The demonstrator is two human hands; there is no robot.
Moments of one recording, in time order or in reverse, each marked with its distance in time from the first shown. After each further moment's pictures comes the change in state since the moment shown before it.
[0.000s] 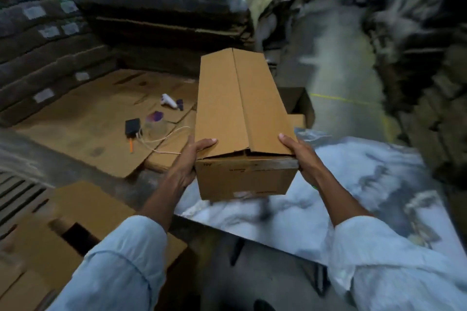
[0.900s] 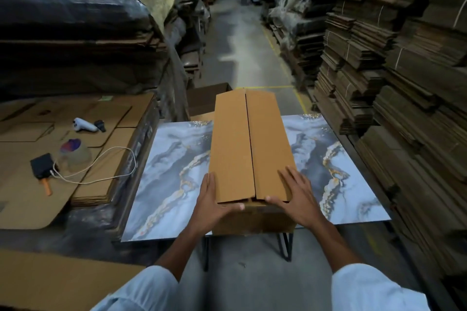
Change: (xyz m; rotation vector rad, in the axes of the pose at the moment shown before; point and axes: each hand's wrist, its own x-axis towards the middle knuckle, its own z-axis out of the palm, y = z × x) left_hand -0.048 -0.153 0.105 0.957 -0.292 0.262; right_hand -0.167 0.119 -0.107 -0.955 0.353 -0.129
